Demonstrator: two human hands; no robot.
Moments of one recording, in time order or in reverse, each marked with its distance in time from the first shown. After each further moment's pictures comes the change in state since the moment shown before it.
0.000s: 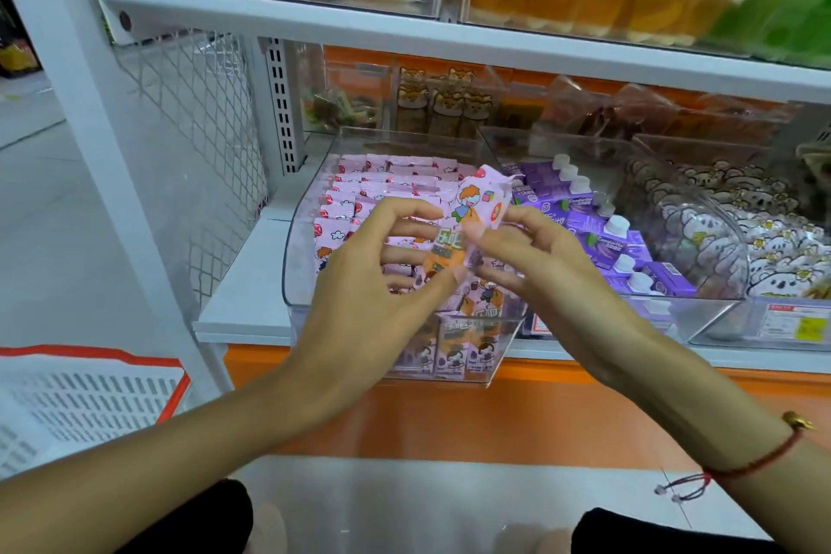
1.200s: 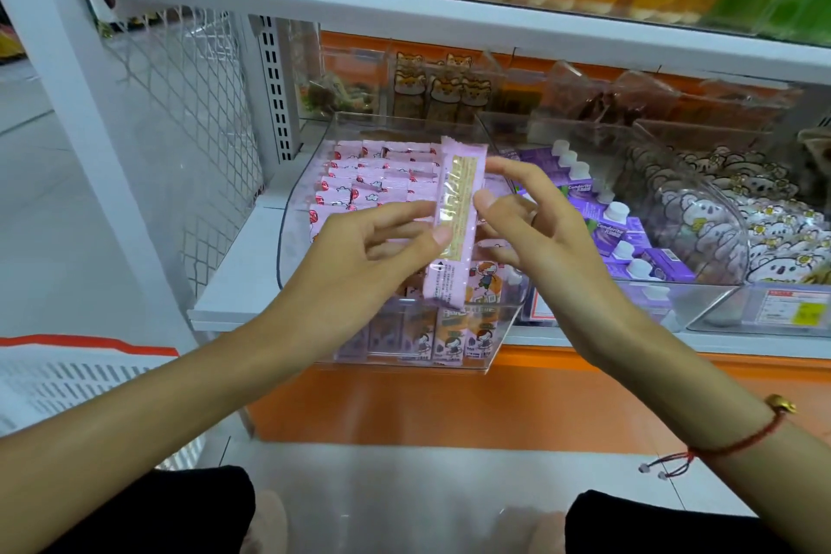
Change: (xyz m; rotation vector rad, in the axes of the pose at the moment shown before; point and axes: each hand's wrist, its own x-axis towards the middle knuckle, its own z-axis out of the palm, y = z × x) left_hand 0.009 0.003 -0.013 -0.127 -0.198 -0.145; right_hand 0.000 0.001 0.000 -0.129 -0.008 -0.241
